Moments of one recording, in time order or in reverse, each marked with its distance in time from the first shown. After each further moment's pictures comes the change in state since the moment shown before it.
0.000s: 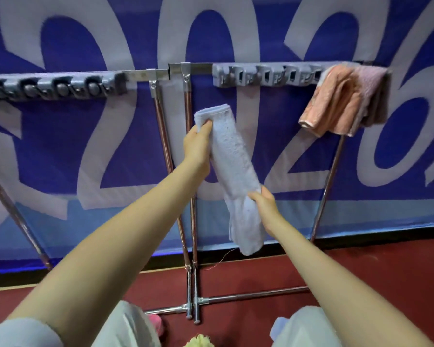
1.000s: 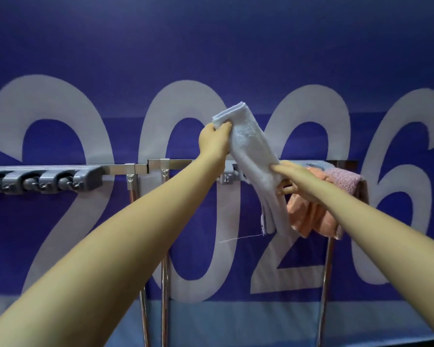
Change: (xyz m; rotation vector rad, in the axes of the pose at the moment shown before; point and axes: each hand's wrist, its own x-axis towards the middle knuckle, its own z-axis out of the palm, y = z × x) left_hand 0.098 0.128 0.162 0.078 -0.120 0.331; right_hand 0.177 -0.253 -0.114 -0.309 -0.177 -0.241
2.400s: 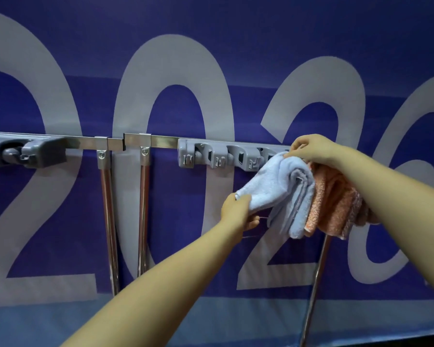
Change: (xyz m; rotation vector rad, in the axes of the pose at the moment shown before) left_hand -0.035 -0.182 0.037 -0.085 -0.114 -0.548; right_hand 0.066 0.006 -0.059 -0.719 0.093 0.007
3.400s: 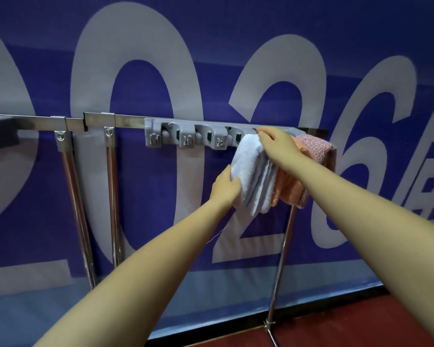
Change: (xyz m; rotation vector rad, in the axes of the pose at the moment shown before) left_hand 0.005 -0.016 0.031 0.580 -0.139 0.313; right_hand -0.050 0.004 0.040 0.159 0.272 -0.096
